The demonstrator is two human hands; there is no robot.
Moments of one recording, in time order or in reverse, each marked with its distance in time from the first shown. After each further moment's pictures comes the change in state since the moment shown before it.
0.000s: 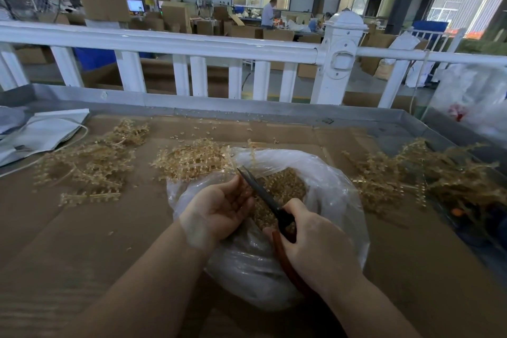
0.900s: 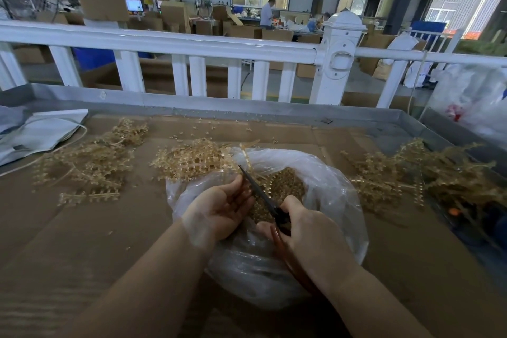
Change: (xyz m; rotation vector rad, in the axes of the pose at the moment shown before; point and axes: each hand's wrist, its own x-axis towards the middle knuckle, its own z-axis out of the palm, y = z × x) left_hand -0.001 -0.003 0.003 0.001 0.034 0.023; right_hand 0.009 -0.001 -0.001 0.081 -0.054 -0.016
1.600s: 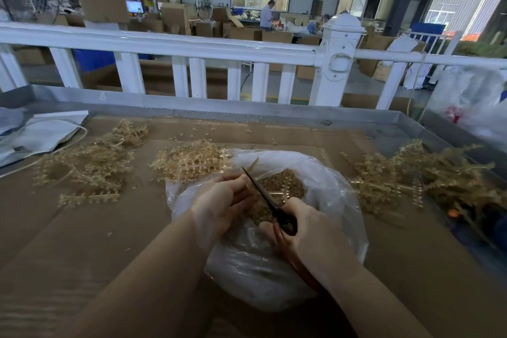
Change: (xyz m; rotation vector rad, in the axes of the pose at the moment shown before) left_hand 0.005 -0.001 0.007 0.209 0.002 0.233; right_hand 0.000 0.000 -0.009 0.113 -0.035 0.084
